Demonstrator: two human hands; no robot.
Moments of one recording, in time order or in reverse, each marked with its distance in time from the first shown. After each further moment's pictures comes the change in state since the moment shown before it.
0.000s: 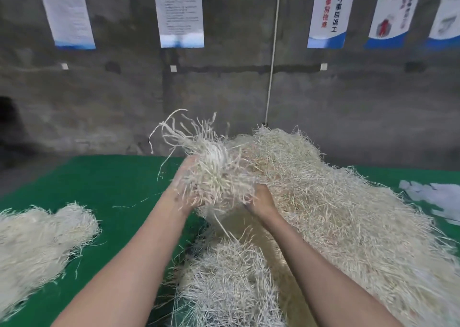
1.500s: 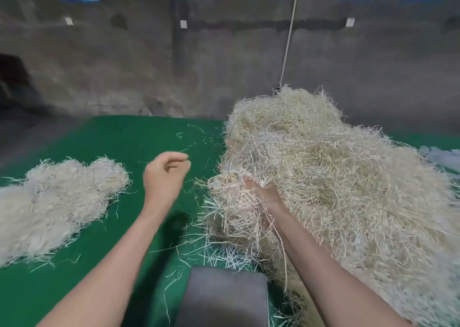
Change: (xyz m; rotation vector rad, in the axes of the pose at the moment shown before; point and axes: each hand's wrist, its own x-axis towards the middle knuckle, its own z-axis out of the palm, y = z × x) left_hand -0.052 -0.051 -0.129 0.304 0.125 0.290; right_hand -0.082 0.015 0.074 0.270 -0.129 0.374
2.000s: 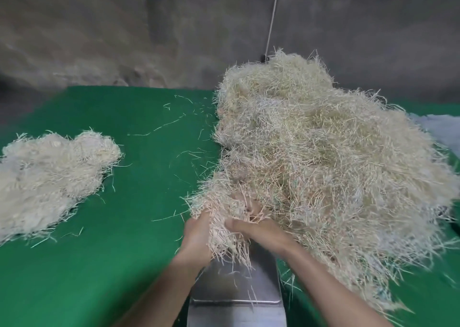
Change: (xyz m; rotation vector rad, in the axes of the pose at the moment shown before) left_hand -0.117 -0.079 0.013 -0.271 -0.139 -0.933; right_hand -0.103 0.081 0.044 -0.256 -0.277 -0.003
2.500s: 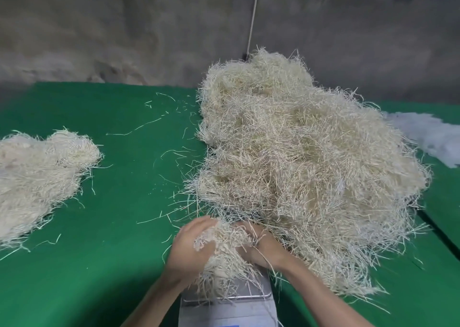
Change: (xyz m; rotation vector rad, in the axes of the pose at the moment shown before) left_hand 0.007 -0.042 -0.040 0.787 -0.271 0.733; right_hand -0.008 0.051 -0.001 -0.389 0.030 -0.045
